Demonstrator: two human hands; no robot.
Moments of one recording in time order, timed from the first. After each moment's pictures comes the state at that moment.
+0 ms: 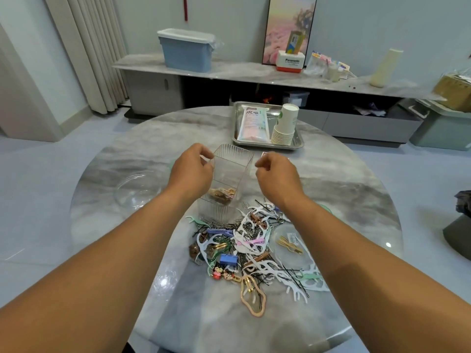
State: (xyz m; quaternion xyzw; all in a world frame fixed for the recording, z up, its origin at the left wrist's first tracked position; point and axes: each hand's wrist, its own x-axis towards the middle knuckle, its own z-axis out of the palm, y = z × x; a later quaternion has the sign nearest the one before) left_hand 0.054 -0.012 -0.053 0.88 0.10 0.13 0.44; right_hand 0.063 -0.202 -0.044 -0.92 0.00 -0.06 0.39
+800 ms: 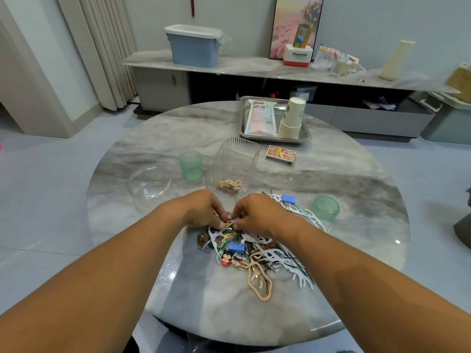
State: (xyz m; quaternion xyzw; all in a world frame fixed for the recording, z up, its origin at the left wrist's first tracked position) left_hand 0.009 -0.001 -0.084 0.93 -0.02 -0.24 0.28; right_hand 0.020 -0.183 -0.090 -0.95 -0.21 0.16 0.18
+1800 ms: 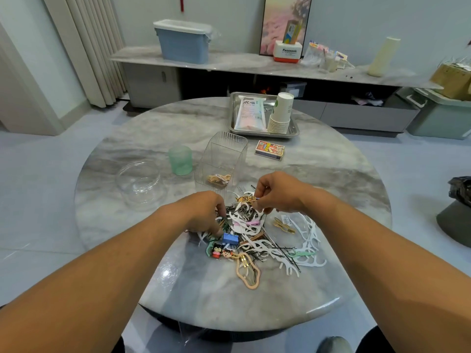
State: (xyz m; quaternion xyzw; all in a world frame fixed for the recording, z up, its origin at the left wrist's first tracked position) left_hand -0.008 -0.028 -0.083 0.95 -0.07 -0.22 0.22; right_hand 0.033 -0.246 -0.054 -0.92 -0.12 0.21 0.30
